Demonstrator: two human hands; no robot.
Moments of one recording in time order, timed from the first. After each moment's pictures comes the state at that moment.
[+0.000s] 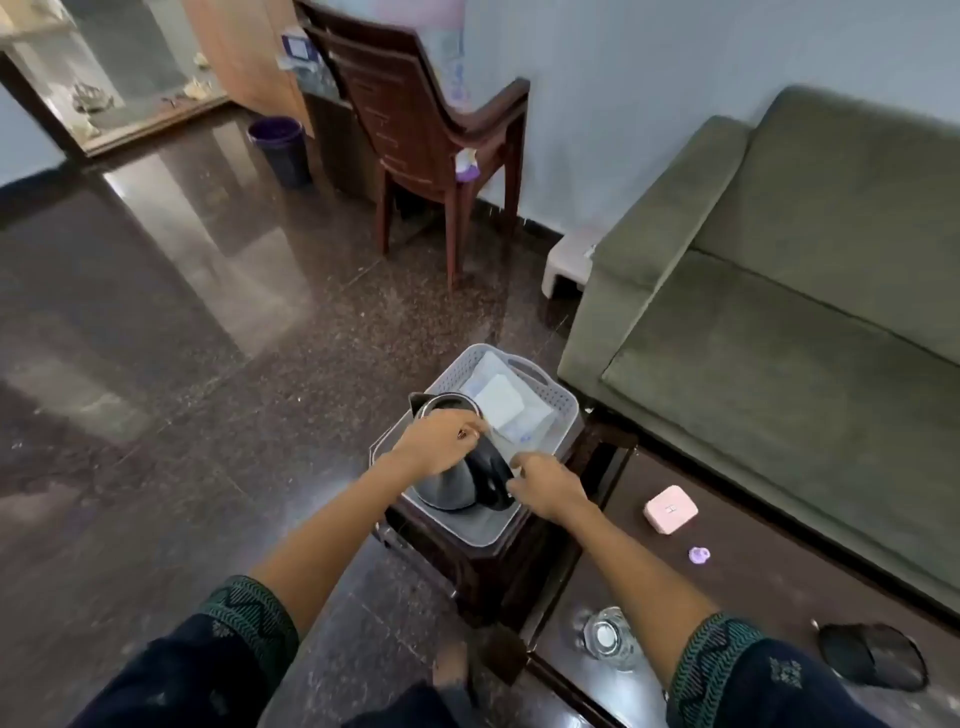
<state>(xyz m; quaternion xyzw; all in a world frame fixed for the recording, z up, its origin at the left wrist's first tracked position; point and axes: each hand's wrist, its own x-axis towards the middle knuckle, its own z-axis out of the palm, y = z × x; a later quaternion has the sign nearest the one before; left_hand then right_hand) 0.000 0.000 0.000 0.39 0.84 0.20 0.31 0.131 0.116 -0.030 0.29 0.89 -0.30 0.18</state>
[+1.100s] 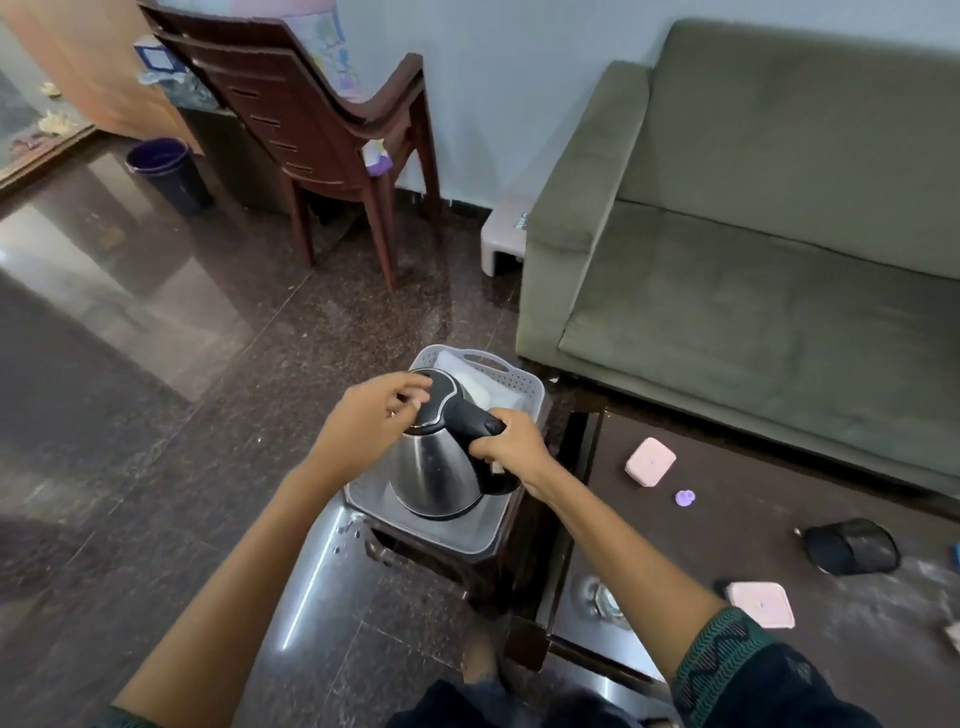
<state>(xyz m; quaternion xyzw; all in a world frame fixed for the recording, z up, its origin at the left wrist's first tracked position) -0.029 -0.002 0.066 0.41 0.81 0.35 0.23 0.109 0.121 -0.004 0.41 0.68 -0.60 -0.05</state>
